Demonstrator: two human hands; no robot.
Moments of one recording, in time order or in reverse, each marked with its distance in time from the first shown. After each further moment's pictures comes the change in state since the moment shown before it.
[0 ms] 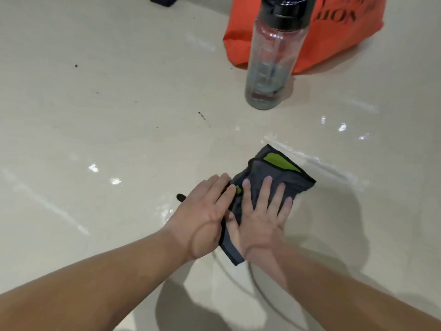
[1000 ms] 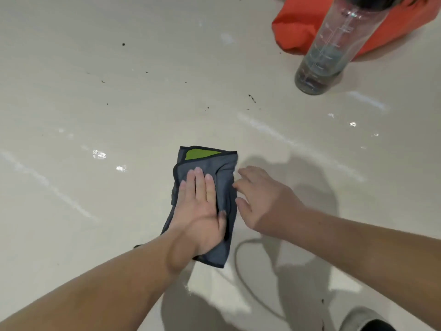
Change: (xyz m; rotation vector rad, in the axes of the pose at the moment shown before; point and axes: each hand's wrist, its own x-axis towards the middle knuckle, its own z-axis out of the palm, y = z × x) left_hand -0.103 -0.078 0.047 0.164 -0.202 -0.444; right_hand -0.026 -0.099 -0.059 0.039 -0.123 -0.559
